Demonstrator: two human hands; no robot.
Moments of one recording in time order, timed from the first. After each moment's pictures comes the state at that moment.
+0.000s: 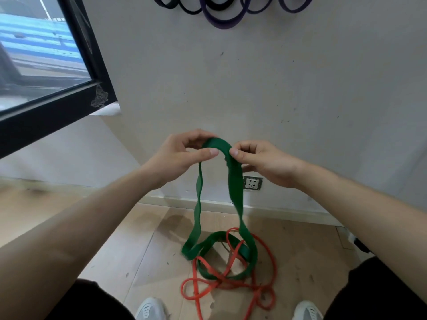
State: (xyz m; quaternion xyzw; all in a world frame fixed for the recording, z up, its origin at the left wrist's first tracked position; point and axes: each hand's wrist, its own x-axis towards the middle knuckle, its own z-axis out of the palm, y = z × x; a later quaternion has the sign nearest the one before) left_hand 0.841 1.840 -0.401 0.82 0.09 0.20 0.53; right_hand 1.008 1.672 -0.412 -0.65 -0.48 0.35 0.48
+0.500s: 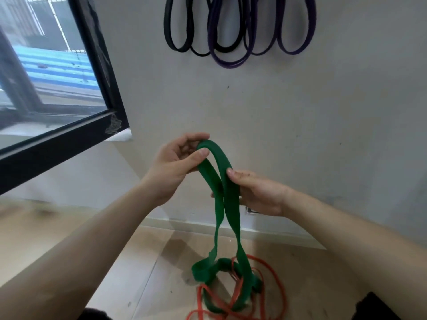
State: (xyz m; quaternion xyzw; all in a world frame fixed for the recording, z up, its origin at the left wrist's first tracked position) left_hand 0.835 1.843 -0.373 0.70 0.06 0.30 0.65; right_hand 0.991 1.693 -0.413 -0.55 -0.42 0.49 0.53
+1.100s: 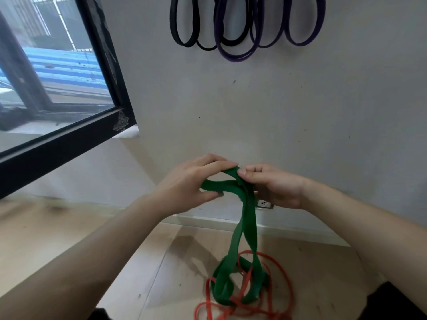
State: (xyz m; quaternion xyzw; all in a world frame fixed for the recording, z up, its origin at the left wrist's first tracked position) left_hand 0.820 1.846 -0.394 0.97 -0.05 0.22 0.10; right_hand 0.994 1.681 -0.404 -0.57 -0.43 0.48 0.51
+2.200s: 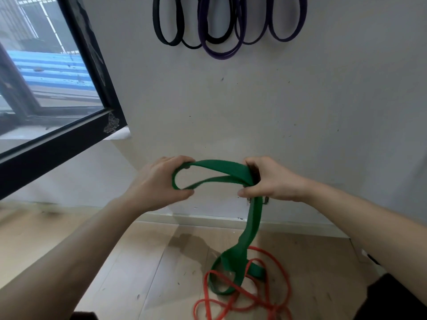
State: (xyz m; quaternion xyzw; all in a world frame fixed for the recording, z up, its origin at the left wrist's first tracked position) left_hand 0.802 1.871 -0.398 0.96 0.15 0.20 0.10; right_hand 1.006 1.661 -0.400 -0.72 -0.54 0.22 0.38
